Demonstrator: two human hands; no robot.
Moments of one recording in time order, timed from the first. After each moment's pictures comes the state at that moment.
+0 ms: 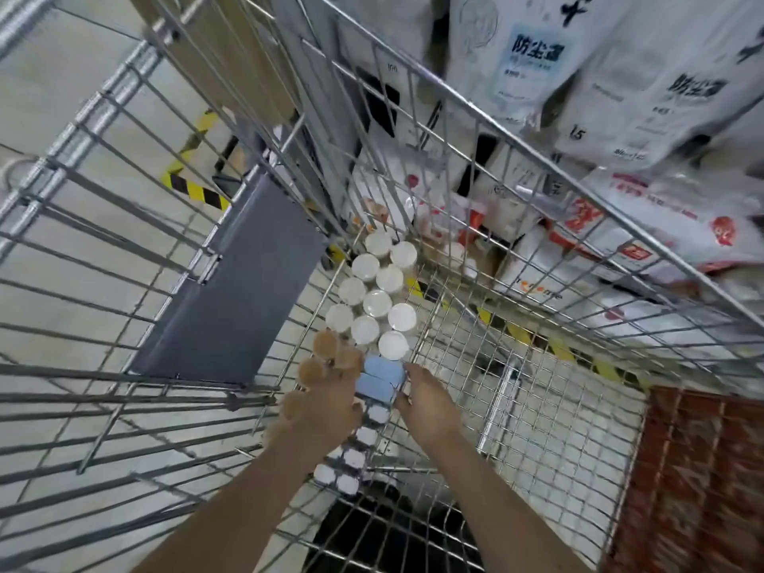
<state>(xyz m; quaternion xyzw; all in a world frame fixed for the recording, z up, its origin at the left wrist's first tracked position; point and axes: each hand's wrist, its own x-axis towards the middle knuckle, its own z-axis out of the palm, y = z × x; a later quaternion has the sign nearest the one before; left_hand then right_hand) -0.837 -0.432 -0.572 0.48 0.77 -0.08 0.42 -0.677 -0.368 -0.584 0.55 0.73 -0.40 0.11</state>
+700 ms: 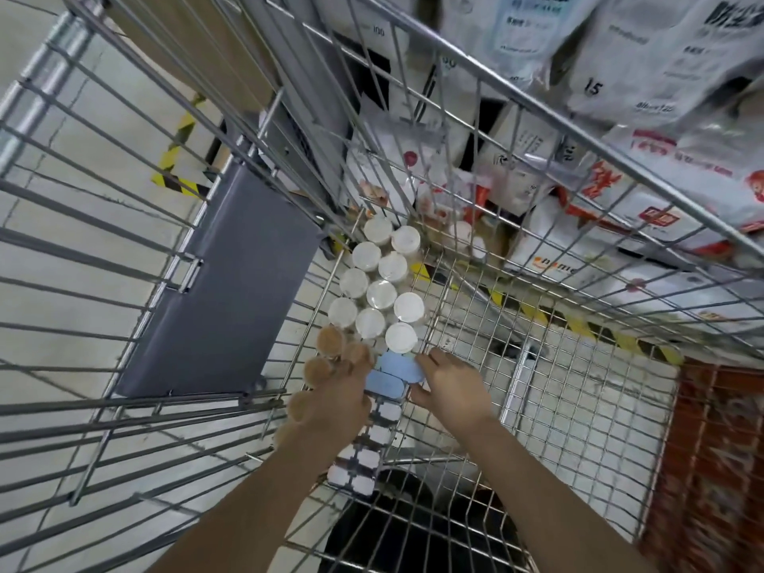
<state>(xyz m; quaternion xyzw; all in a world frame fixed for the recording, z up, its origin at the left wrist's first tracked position) -0.837 -0.423 -0.576 0.50 0.76 -0.10 0.42 -0.666 -0.349 -0.593 0.42 0.87 -0.23 0.09</state>
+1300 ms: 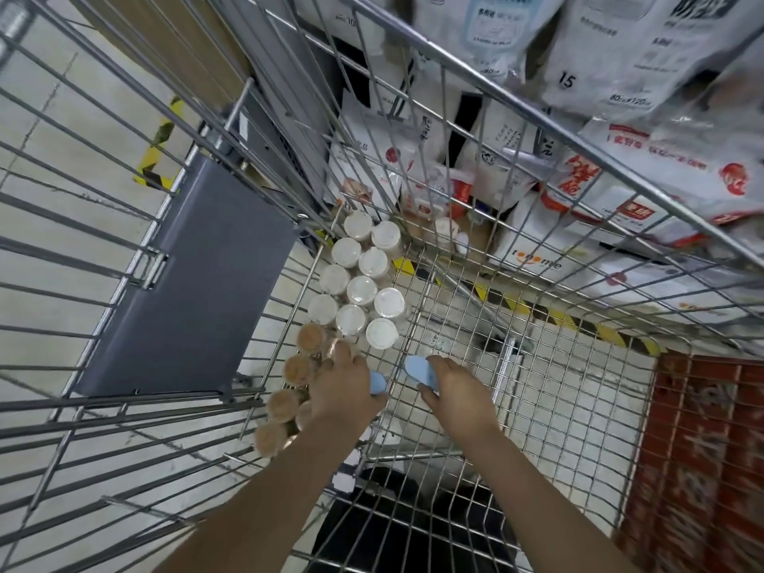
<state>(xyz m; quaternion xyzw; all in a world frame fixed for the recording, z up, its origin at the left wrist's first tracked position) -0.799 -0.395 -0.566 0.54 0.75 -0.20 0.31 -0.631 -0.360 -0.608 0.53 0.79 -0.30 0.09</state>
